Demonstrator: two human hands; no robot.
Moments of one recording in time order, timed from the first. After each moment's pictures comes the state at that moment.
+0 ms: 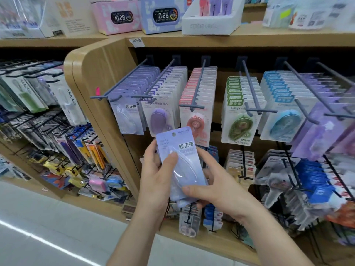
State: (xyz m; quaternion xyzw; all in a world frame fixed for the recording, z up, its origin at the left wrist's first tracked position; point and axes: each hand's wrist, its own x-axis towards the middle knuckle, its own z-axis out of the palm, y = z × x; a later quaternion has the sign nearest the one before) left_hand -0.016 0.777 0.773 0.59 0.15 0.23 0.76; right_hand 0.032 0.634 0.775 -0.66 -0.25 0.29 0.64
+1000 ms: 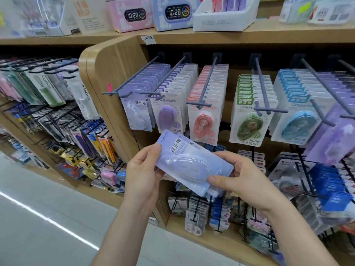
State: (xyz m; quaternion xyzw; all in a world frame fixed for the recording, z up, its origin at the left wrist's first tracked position) left_hand -0.021 0.798 0.784 0.52 0.24 0.26 0.78; right_hand 0.062 0.604 0.769 -0.70 -0.25 0.26 0.62
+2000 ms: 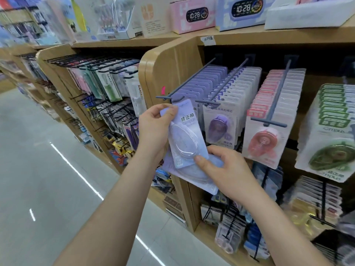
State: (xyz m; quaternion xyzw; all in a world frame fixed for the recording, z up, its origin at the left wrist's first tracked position) left_hand 0.028 0.906 0.831 0.62 0.26 0.39 0.63; right_hand 0.076 0.736 0.774 -0.75 -0.38 0.15 0.53
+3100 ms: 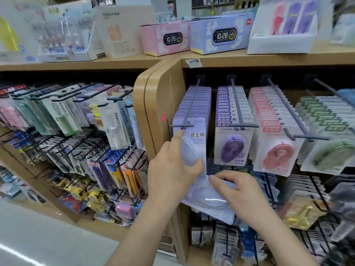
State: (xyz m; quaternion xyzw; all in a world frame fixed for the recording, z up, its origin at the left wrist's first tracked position) left_hand 0.018 0.949 0.809 0.93 0.12 0.26 0.22; right_hand 0.048 0.788 0.765 -0.81 -0.22 0.04 0.53
